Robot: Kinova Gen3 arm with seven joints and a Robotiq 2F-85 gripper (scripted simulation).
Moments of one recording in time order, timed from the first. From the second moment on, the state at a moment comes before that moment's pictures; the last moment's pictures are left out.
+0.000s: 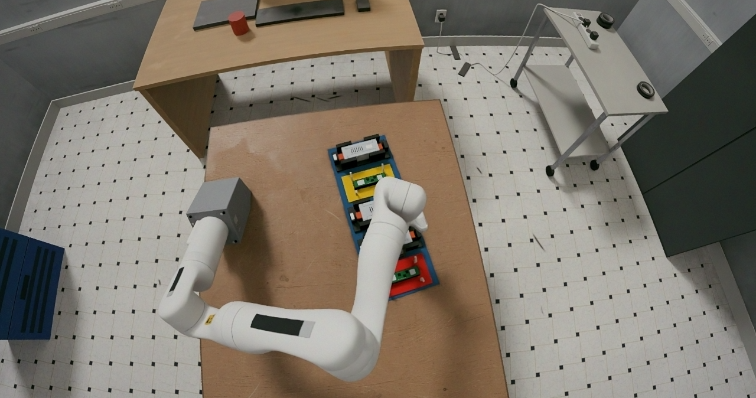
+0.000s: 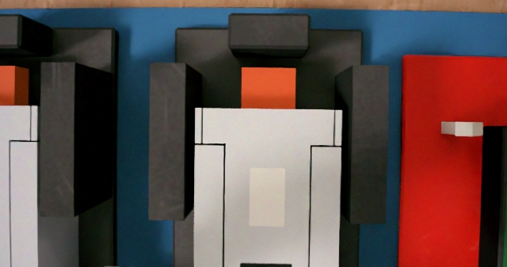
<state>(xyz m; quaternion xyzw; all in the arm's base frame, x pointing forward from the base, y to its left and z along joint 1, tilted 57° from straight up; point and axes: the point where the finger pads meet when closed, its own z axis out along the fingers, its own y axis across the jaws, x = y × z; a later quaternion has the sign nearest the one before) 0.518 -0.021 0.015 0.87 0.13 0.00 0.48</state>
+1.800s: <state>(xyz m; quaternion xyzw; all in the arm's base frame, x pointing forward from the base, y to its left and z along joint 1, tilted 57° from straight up) 0.522 -0.048 -0.002 0.87 0.13 0.00 0.48</state>
